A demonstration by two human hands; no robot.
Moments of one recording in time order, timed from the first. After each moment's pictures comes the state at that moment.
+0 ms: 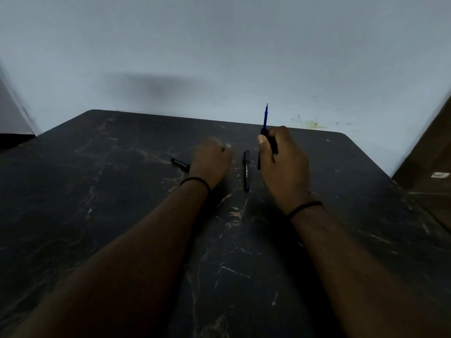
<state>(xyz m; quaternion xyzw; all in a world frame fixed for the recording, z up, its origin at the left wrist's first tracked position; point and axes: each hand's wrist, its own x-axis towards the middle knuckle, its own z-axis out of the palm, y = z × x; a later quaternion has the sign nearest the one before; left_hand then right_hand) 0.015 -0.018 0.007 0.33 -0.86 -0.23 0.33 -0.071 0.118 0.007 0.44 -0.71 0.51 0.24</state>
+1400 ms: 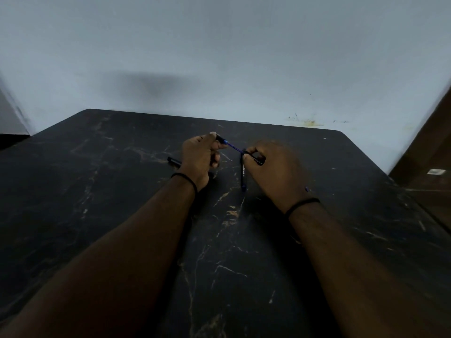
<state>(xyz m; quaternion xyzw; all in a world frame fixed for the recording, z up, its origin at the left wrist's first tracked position) 0.017 -0.024 0.005 0.27 -0.52 -0.70 0.41 -0.066 0.122 0.016 0.46 -0.81 0.34 0.15</state>
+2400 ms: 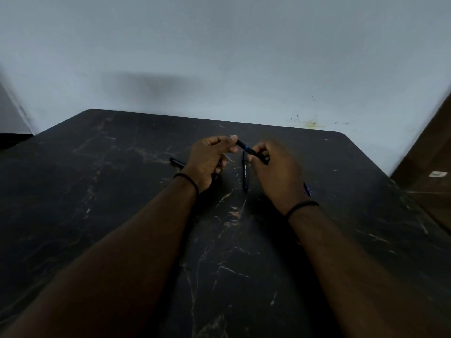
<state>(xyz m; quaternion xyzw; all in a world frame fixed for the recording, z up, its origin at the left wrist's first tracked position) 0.017 -0.027 -0.002 0.20 -0.61 -0.68 0.35 -0.073 0.116 0.001 0.43 -0.78 0.44 0.10</state>
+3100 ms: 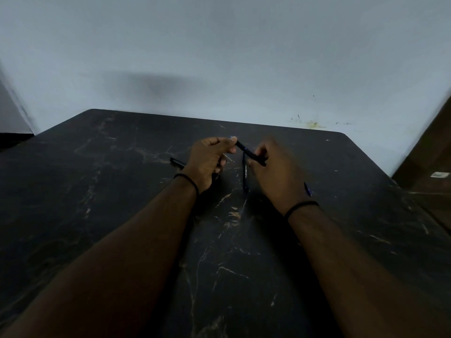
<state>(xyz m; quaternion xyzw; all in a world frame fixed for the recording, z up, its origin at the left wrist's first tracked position) 0.019 -0.020 0.003 0.22 -0.61 -0.68 0.35 -0.077 0.115 -0.001 0.43 -0.80 0.41 0.09</state>
